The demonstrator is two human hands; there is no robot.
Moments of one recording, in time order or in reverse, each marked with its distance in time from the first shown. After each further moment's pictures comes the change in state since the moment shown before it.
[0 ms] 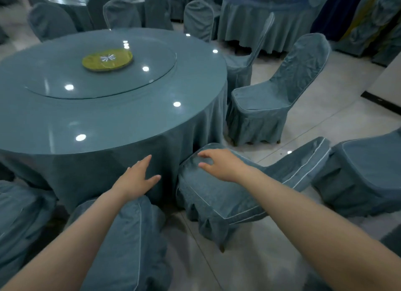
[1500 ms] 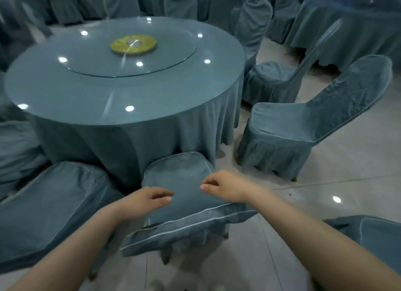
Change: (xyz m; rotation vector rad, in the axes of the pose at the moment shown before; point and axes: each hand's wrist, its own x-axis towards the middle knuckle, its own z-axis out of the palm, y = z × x) left_hand 0.090 0.332 0.168 -0.367 -0.187 -0.235; right_hand 0.037 0.345 -0.156 -0.088 -0.427 -0.396
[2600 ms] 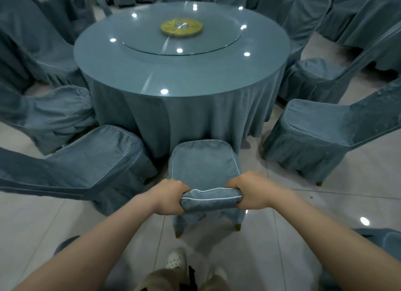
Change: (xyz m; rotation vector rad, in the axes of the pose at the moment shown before) left_hand -0.085 -0.001 0.077 0.537 0.135 0.048; right_hand -0.070 -0.021 0.046 -0.320 -0.077 -0.295
